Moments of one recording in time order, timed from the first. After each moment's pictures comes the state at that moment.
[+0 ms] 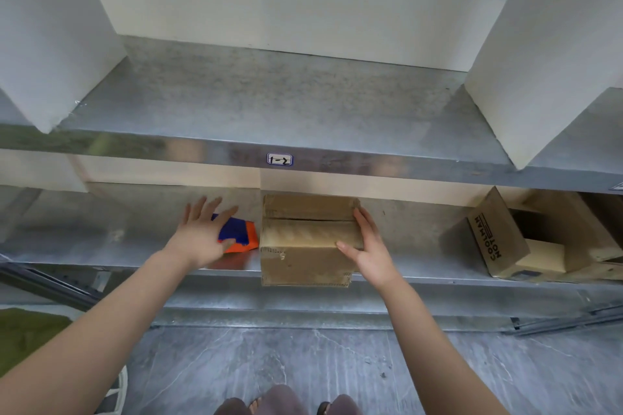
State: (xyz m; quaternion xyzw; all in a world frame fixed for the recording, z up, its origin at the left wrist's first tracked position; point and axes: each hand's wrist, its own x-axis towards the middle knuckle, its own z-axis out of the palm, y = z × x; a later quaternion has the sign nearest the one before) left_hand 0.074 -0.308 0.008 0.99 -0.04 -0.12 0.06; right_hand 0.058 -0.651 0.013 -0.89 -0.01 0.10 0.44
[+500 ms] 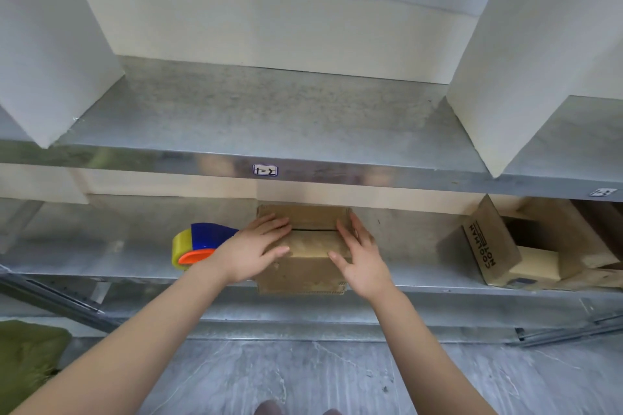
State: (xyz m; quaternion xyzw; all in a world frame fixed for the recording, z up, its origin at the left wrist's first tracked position) left_hand 0.070 -0.386 0.025 0.95 -0.23 -0.10 0.17; right_hand 0.053 -0.651 0.017 -0.95 -0.06 0.11 0.30
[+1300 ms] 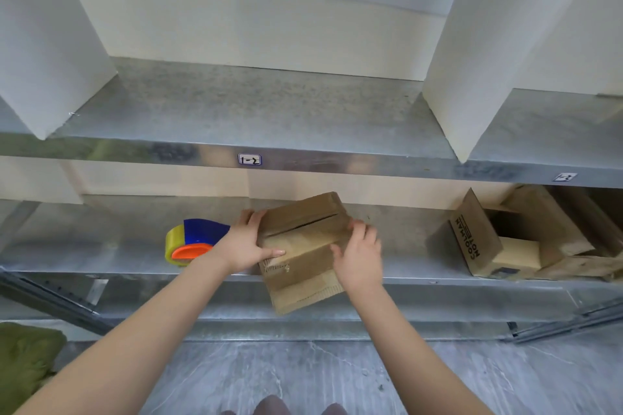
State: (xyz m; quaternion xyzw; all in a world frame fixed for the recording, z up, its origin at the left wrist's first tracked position) left_hand 0.059 -0.409 0.039 0.94 -0.04 -0.15 0.31; right_hand 0.031 -0.642 0.033 -0.97 0.09 0.00 0.23
